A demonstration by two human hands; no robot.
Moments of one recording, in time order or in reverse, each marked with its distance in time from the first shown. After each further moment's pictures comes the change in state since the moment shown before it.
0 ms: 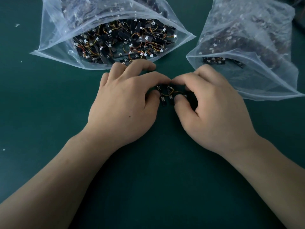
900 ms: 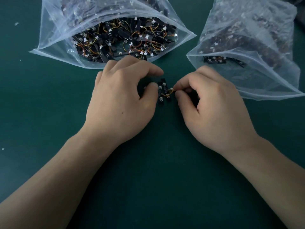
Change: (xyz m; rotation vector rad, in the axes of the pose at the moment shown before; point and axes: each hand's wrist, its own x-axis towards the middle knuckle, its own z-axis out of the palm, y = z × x) left_hand 0.001 0.001 -0.003 -0.182 0.143 -0.067; right_hand 0.001 0.006 0.003 0.150 0.015 -0.044
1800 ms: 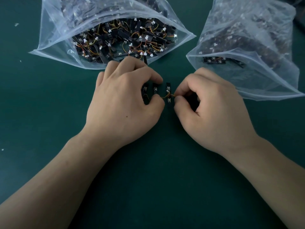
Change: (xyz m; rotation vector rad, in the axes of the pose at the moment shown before) left_hand -0.001 0.003 0.001 0.112 -0.065 0.004; right_hand -0.001 -0.007 -0.004 -0.009 -0.006 0.012
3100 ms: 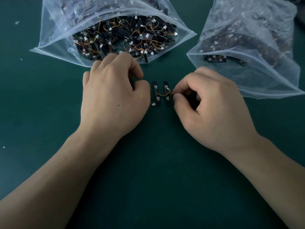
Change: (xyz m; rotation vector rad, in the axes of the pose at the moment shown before) left_hand 0.002 -0.001 -0.006 -0.054 0.136 -0.184; right_hand -0.002 0.001 0.001 0.033 0.008 -0.009
